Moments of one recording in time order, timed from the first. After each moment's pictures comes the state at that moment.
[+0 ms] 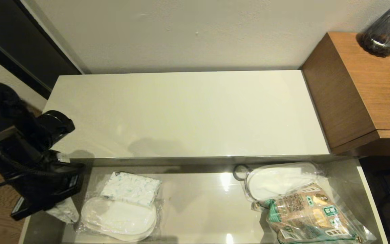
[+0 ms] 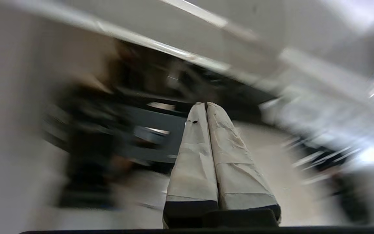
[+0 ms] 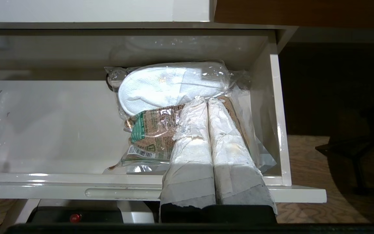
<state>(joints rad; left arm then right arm) -0.04 1.71 -1.31 1.16 -0.21 -0.44 0.00 0.00 0.00 0.01 0.01 -0.04</state>
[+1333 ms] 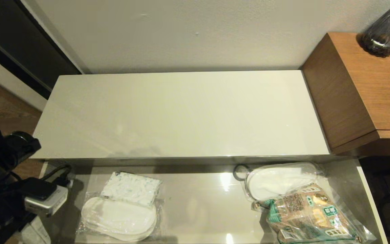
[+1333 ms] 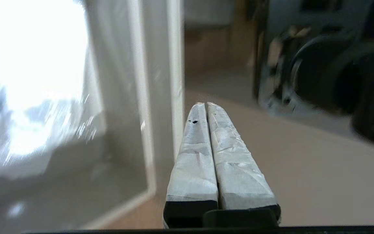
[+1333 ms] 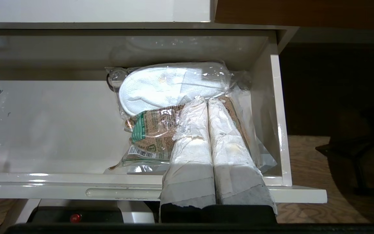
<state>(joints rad) 0.17 1.69 -1.18 1.23 -0.27 1.73 0.00 0.00 0.00 0.01 0.01 -0.04</state>
